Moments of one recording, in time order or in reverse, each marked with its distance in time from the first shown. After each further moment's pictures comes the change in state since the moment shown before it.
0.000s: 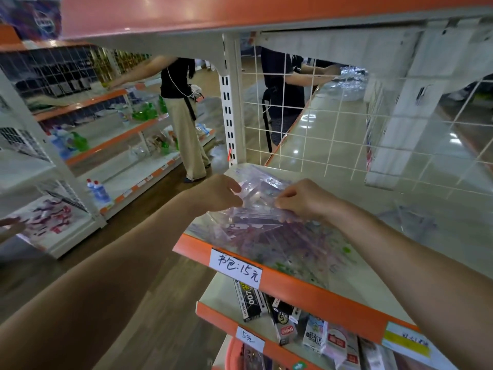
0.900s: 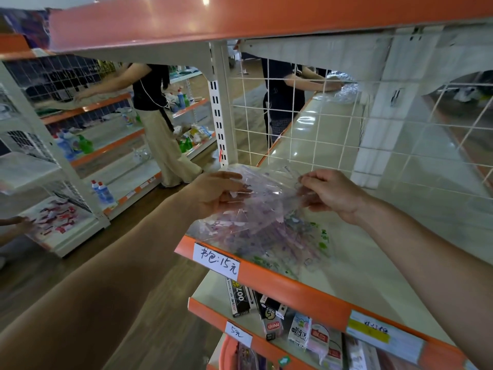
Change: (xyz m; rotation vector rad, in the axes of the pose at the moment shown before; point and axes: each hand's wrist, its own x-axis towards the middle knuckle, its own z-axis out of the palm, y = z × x) left_hand -0.013 0.029 0.020 -1.022 -0.057 -0.147; right_hand -0.033 0.038 -0.052 0.572 0.106 0.070
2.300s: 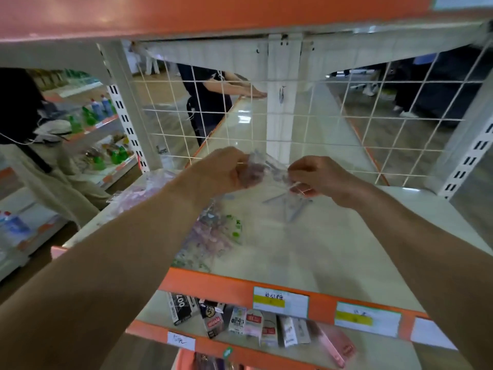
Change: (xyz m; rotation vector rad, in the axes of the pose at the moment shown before) left_hand 0.031 0.019 0.181 -0.075 -0.296 -0.075; right_hand -0.052 0.024 -0.134 -0.172 0.165 -0.035
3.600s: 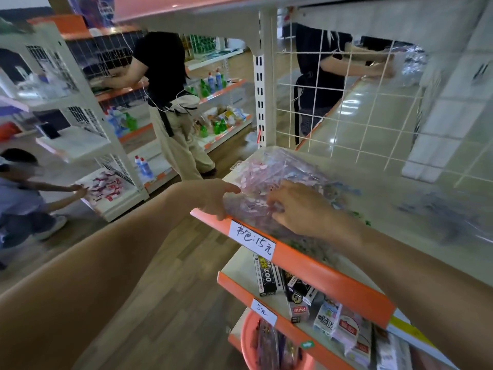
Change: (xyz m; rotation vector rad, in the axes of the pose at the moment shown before) left_hand -0.124 -0.027 -0.226 1.598 0.277 -0.322; right_hand 0.003 -0.053 0.238 -0.859 -0.336 -0.634
